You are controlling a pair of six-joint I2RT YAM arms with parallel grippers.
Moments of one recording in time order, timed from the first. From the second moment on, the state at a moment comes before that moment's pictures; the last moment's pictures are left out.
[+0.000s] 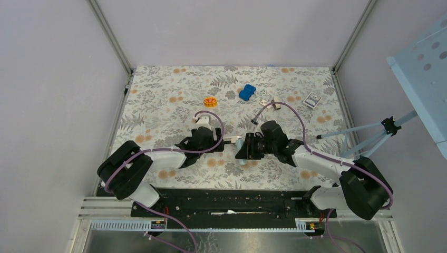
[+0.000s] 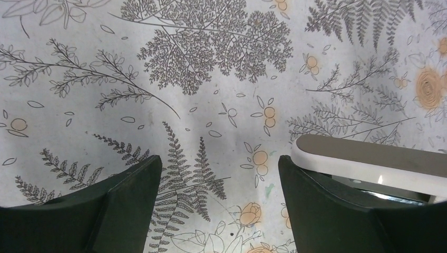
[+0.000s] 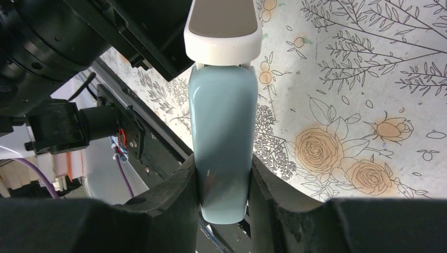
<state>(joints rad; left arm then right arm) -0.74 1.50 0.55 0.30 -0.25 -0.63 0.69 1.29 0.60 -0.02 -0.41 0.74</state>
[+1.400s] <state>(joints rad) -0.74 1.55 0.54 0.42 -0.22 -0.59 0.80 1.36 0.68 -0.18 -0.09 0.71</state>
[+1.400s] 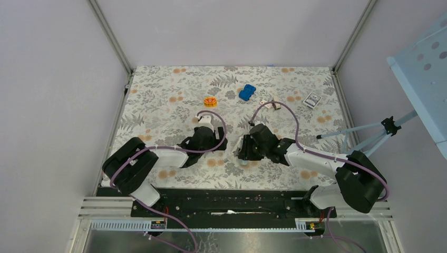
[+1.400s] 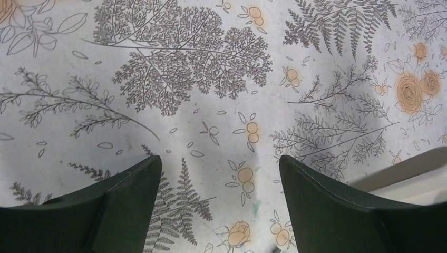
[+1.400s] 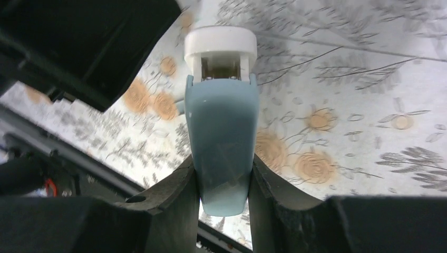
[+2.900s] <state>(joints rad) -0.74 0.95 0.51 0.05 -0.27 -0.70 0.70 1.52 1.04 -0.54 -0.07 0.51</state>
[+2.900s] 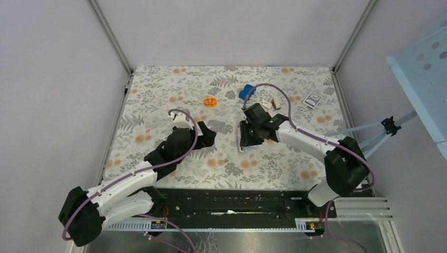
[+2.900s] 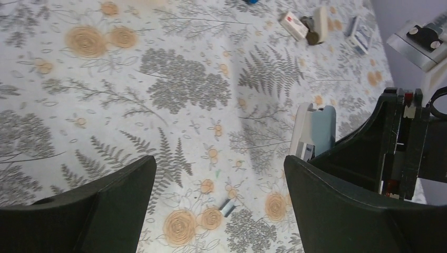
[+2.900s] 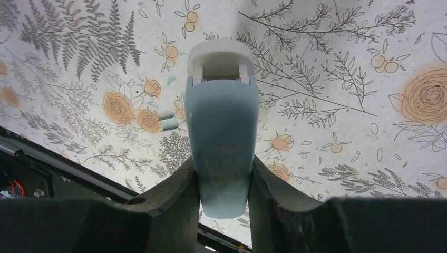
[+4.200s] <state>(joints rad) -0.73 0.72 0.58 -0.44 -0.52 -0.72 0.78 2.42 2.15 -0.91 -0.07 0.64</state>
